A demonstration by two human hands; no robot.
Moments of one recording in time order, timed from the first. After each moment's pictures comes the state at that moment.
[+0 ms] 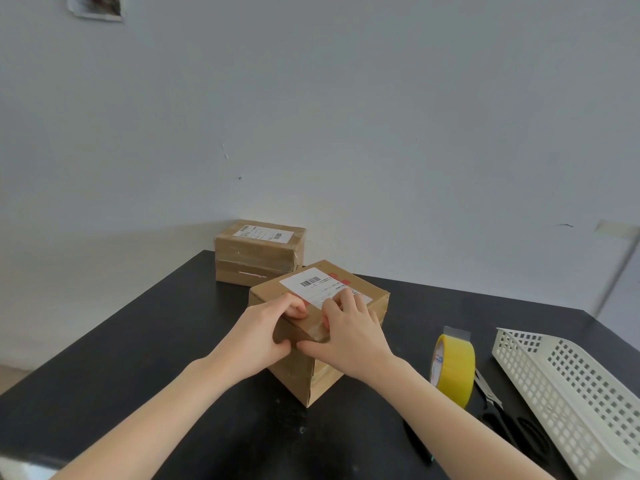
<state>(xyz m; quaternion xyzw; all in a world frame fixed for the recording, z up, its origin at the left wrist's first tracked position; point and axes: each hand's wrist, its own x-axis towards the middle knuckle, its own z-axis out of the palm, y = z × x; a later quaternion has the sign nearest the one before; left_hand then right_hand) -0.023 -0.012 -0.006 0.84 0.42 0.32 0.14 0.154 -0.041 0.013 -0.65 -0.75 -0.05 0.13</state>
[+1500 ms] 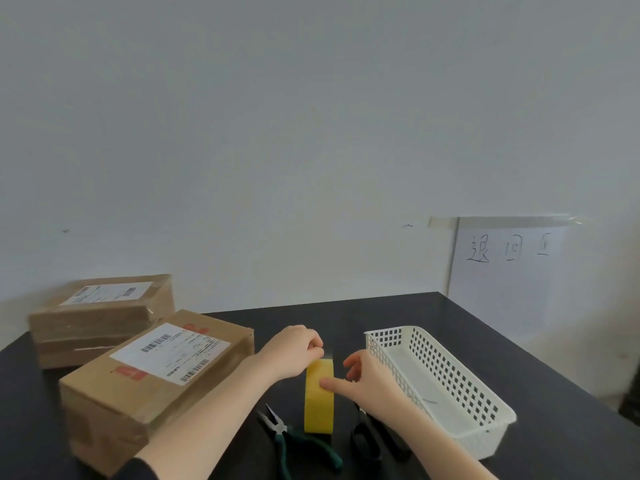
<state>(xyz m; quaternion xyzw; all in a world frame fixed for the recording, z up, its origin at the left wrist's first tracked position) 0.244 0.020 0.012 0.92 0.33 0.13 0.14 0.370 -0.106 -0.019 -0.76 -0.50 0.18 0.36</state>
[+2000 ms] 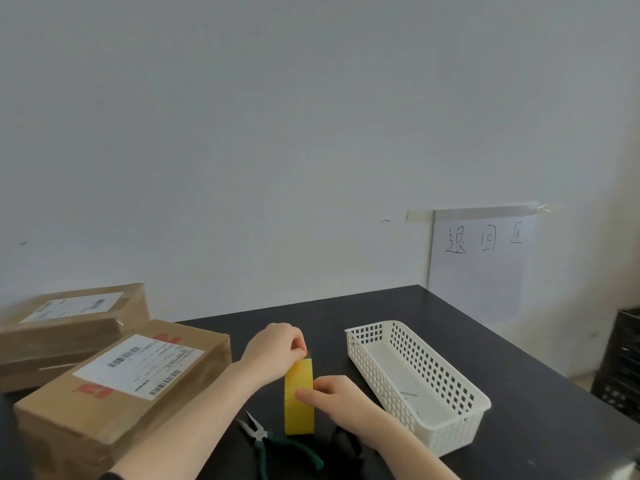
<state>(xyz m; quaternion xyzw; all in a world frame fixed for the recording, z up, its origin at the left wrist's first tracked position) 0.258 0.019 0.008 0.92 0.33 0.18 0.08 0.362 -0.106 -0.035 -0.69 -0.50 0.36 0.38</state>
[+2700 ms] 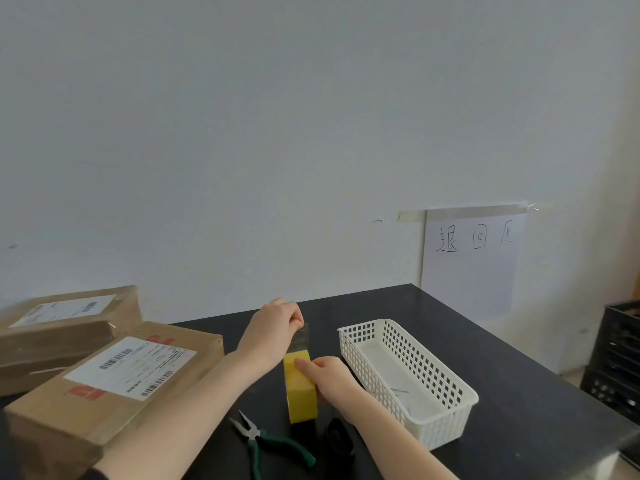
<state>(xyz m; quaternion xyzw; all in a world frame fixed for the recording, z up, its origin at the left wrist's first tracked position) 0.265 0.008 0.031 0.89 0.31 0.32 0.06 0.371 -0.074 -0.035 -0.74 -0.42 0.33 0.41</state>
